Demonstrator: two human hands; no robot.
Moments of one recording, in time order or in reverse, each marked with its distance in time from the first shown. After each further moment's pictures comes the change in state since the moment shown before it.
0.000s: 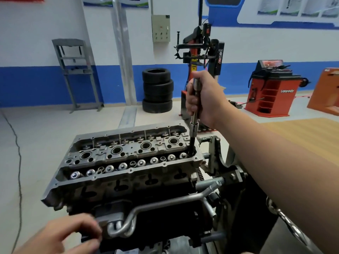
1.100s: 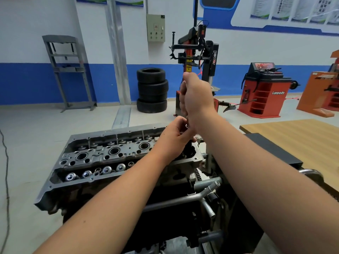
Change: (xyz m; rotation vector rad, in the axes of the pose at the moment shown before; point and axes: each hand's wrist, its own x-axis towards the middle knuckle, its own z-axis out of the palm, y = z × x) left_hand 0.251 0.066 0.042 -0.653 0.311 0.012; right_hand 0.006 0.013 0.034 -0.117 0.291 -0.161
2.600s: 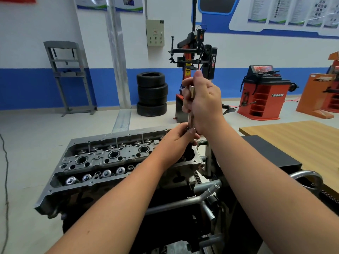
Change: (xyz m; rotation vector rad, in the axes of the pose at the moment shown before) left_hand -0.003 0.000 0.003 -0.012 -0.071 -0.003; right_hand -0.007 0.002 -0.020 0.213 -0.059 -0.221
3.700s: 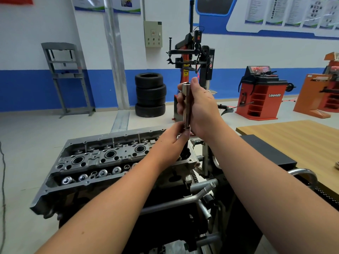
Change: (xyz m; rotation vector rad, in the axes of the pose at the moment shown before) left_hand -0.008 0.007 0.000 0.202 0.054 0.037; right_hand -0.001 0.007 -0.013 0.098 -0.073 0.164
